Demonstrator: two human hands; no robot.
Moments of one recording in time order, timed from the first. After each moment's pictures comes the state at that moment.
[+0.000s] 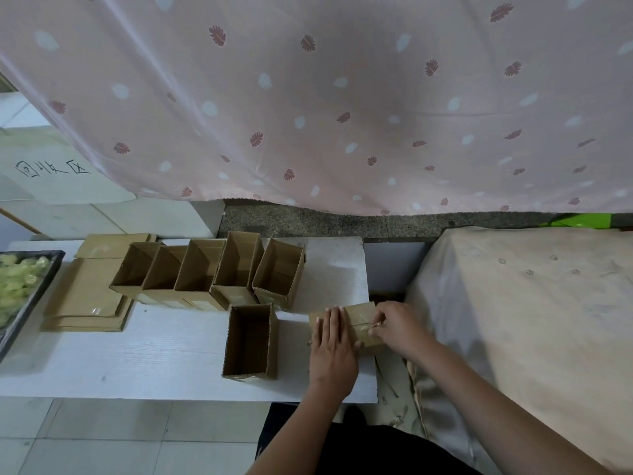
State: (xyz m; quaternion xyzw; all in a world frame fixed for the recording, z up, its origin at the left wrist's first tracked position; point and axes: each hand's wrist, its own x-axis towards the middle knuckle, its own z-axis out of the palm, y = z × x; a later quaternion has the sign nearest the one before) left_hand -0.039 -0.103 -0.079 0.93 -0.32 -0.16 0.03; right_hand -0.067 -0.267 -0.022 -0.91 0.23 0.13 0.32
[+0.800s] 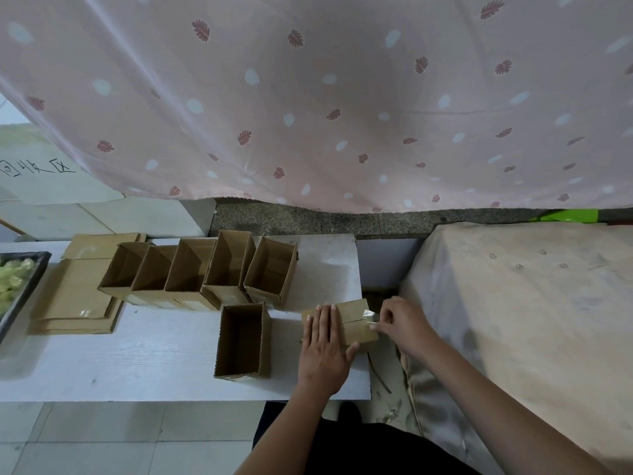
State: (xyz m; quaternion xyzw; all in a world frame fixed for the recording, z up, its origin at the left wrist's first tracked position) left_hand -0.034 -0.097 -0.091 0.93 -0.33 -0.17 0.05; right_hand -0.084 -0.284 -0.017 -0.92 0.23 0.09 0.31
